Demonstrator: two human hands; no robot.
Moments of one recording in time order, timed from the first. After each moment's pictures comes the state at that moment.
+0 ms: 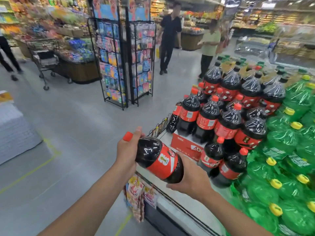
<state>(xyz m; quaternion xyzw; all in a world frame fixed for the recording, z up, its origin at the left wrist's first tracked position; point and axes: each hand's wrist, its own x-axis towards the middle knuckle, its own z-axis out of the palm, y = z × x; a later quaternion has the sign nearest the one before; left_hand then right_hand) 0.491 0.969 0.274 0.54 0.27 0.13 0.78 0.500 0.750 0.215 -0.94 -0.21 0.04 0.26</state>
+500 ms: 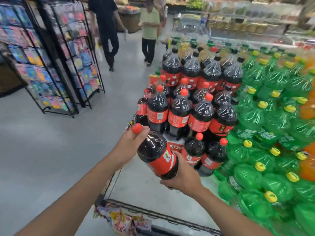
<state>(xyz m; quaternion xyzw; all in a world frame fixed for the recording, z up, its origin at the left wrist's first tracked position) 0.673 0.972 0.257 0.76 -0.08 -0.10 0.63 0.592 0.756 0.168 -0.93 0.05 0.05 0.36</state>
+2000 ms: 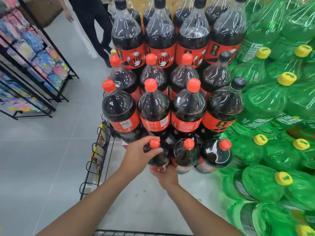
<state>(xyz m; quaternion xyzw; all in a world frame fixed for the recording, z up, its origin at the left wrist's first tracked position) 0.811 0.832 0.121 0.85 -0.17 -0.13 0.48 0.737 0.730 -0.032 -0.71 0.34 0.08 0.61</state>
